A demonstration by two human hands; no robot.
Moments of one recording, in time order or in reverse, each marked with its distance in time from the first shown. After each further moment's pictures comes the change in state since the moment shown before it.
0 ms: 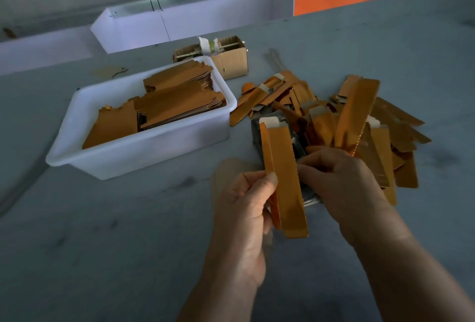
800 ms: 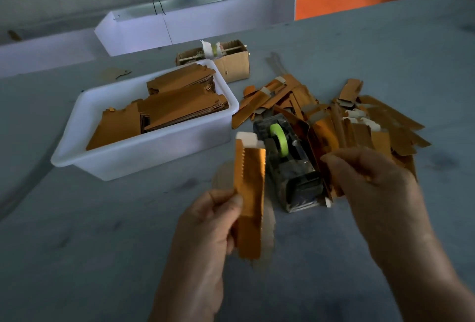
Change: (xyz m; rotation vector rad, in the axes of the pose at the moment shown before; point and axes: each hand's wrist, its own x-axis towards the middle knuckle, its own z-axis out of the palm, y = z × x) left_hand -0.011 0.006 -0.039 0.086 0.107 0.025; right_hand -0.024 -0.004 -0.020 -0.020 0.197 -0.132
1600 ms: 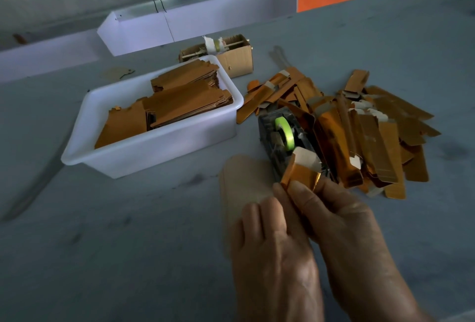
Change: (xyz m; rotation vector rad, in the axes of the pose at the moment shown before) left_hand -0.035 -0.028 0.034 1.522 0.134 0.837; right_hand -0.046 -0.012 0.037 0.621 -0.225 0.320
